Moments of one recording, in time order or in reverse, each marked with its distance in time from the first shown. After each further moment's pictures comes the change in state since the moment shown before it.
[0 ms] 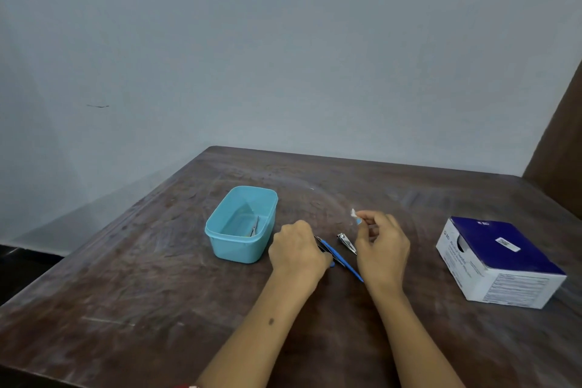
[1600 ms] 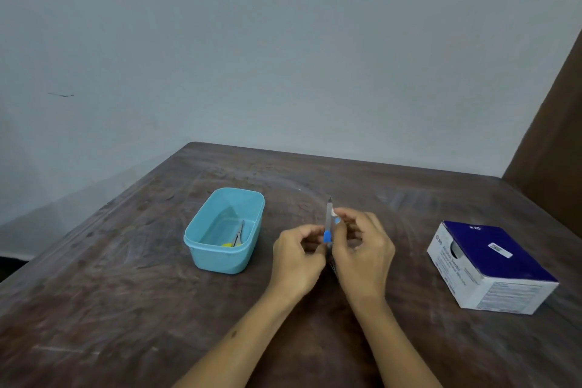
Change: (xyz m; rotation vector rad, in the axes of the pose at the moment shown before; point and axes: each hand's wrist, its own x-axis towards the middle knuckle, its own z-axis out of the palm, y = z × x) left_hand 0.027 -0.017 0.043 -0.874 0.025 0.321; right_hand -0.007 -0.022 0.006 0.131 0.060 -0.159
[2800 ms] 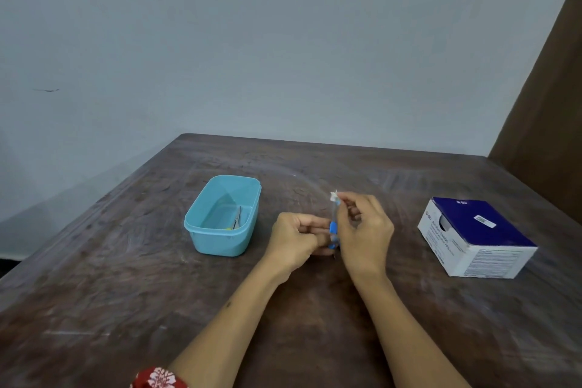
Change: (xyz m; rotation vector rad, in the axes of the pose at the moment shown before) left_hand 0.001 -0.001 -0.007 -0.328 -0.267 -0.182; right_hand -0.001 0.010 -0.005 -0.071 0.009 0.003
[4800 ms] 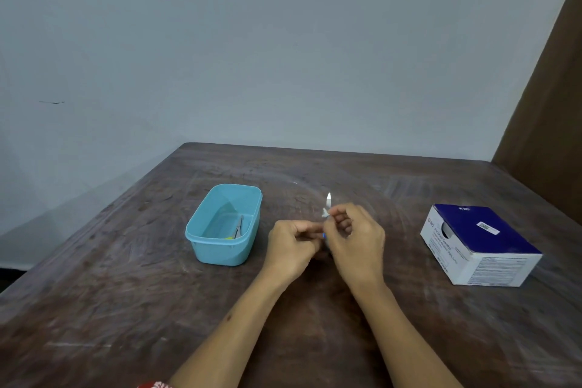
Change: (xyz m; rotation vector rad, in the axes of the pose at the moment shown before) left_hand 0.001 -0.004 -0.005 0.157 0.082 0.108; right_hand -0.003 -0.005 0.002 -0.027 -0.145 0.045
